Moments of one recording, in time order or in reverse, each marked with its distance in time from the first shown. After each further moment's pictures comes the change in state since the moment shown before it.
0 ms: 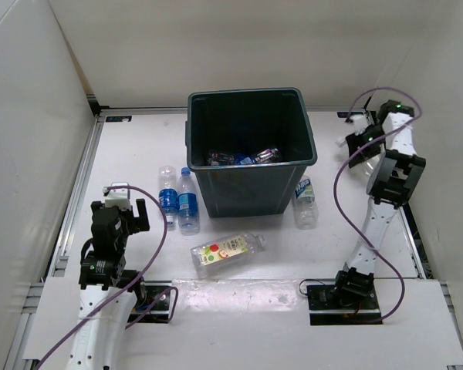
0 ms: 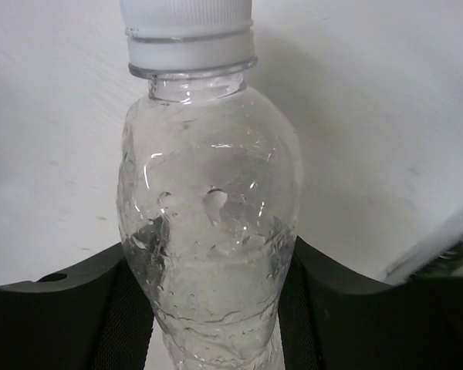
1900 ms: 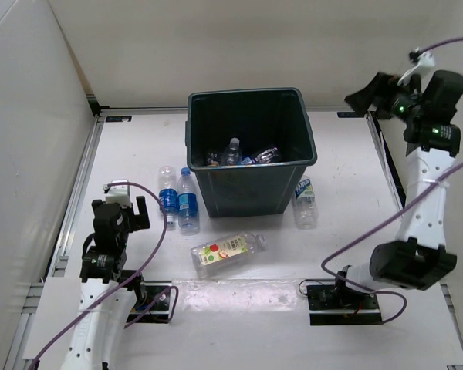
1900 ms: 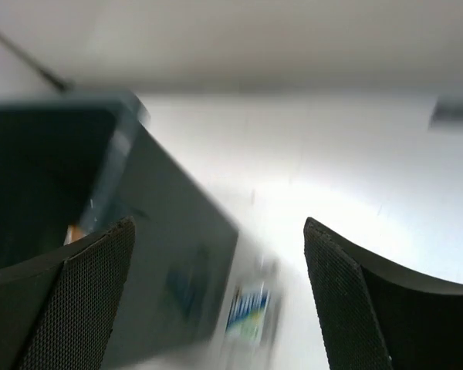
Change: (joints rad) left arm 0.000 0.063 0.000 0.027 -0.020 -0.024; right arm 0.033 -1.021 -0.533 0.777 -0.320 1.039
